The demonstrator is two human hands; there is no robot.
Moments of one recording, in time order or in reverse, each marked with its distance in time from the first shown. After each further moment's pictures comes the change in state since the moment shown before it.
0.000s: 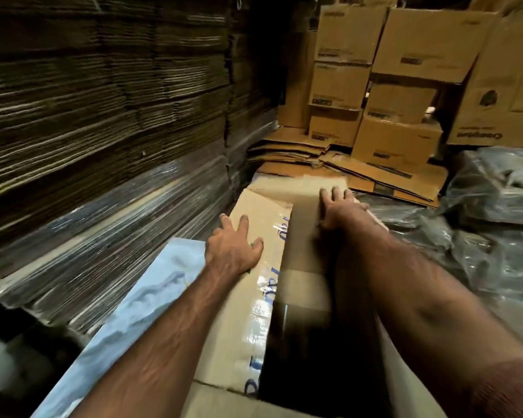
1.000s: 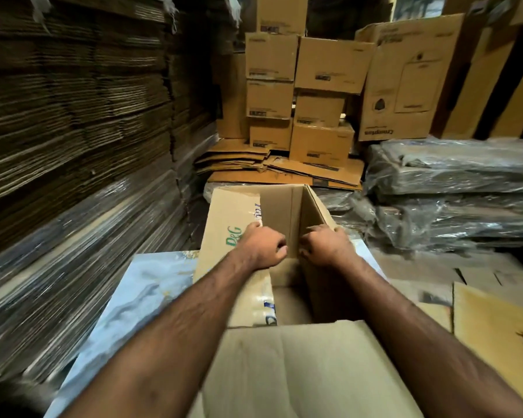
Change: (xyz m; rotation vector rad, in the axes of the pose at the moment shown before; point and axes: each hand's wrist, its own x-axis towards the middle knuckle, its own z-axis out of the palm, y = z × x) left_hand -0.065 0.048 -0.035 0.036 -0.030 0.815; right_hand -0.199 -0.013 0.041 -0.043 0.085 -0.003
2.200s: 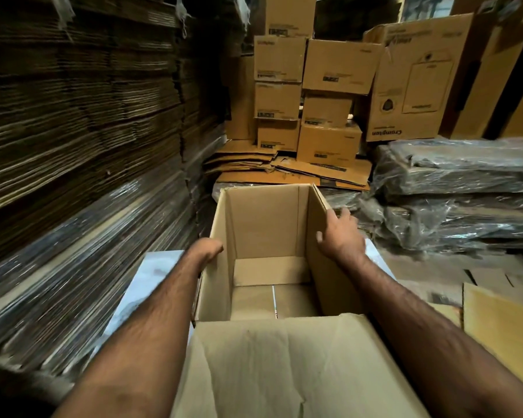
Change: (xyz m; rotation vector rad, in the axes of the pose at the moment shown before) left_hand -0.066 -0.091 0.006 -0.830 -0.119 -0.942; right_hand -0.006 -0.007 0.001 0.294 0.265 0.372
